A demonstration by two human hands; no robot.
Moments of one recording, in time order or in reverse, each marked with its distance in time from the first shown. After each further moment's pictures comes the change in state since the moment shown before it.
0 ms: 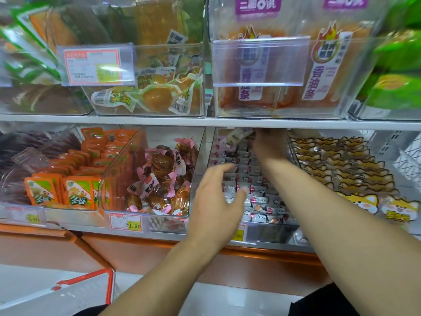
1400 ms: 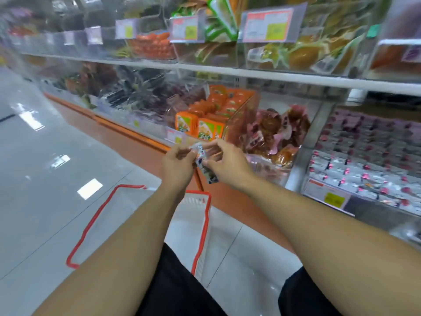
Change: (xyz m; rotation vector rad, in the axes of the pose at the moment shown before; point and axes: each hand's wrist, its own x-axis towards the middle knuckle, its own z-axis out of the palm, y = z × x) left_hand -0.098 -0.095 -0.200 -0.300 0.689 -0.608; right_hand -0.256 -0.094 0.126 0.205 -1.000 -0.336
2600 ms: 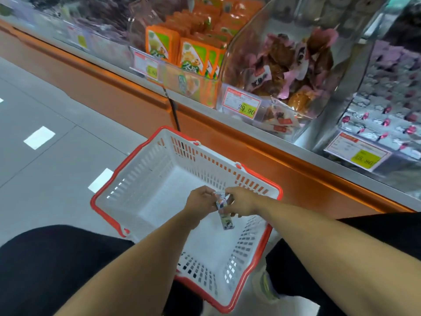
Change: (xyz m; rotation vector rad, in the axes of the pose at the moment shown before) left_hand -0.045 -0.249 0.020 0.177 -0.434 -0.671; right_hand -0.090 0.207 0.061 -0.287 -0.721 0.656
